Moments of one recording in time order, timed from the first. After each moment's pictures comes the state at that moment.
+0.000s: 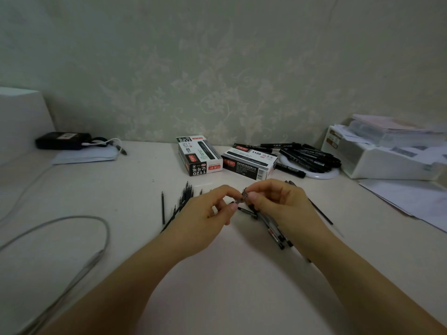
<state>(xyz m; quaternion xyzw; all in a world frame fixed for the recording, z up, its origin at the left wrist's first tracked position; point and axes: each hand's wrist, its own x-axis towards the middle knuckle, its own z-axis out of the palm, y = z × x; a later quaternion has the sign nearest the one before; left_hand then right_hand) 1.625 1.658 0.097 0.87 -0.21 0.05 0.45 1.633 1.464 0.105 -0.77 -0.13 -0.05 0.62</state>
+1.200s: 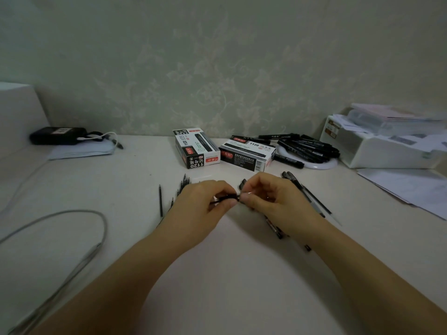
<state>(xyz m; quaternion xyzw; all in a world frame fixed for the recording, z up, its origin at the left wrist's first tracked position) 1.626 1.660 0.094 0.88 -0.24 0.17 0.37 1.638 1.460 0.096 -0.84 -0.22 -0.05 0.50</state>
